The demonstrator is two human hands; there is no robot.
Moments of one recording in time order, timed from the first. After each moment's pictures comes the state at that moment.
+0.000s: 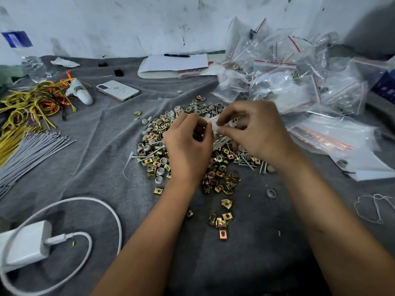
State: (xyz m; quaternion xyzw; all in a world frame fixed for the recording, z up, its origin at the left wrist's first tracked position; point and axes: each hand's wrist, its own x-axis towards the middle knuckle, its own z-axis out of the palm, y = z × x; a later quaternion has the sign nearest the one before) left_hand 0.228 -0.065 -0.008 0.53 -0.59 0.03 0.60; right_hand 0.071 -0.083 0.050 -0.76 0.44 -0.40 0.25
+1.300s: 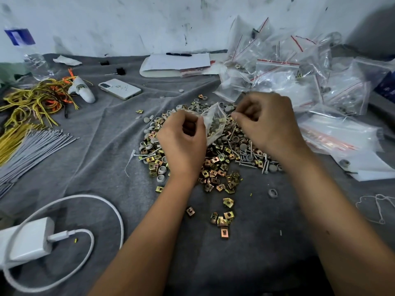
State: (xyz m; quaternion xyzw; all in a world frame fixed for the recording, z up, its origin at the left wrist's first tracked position) left_hand 0.233 -0.069 -0.007 0.56 -0.51 -0.02 0.65; right_hand 0.064 -0.089 0.052 -0.74 0.49 -0.42 0.16
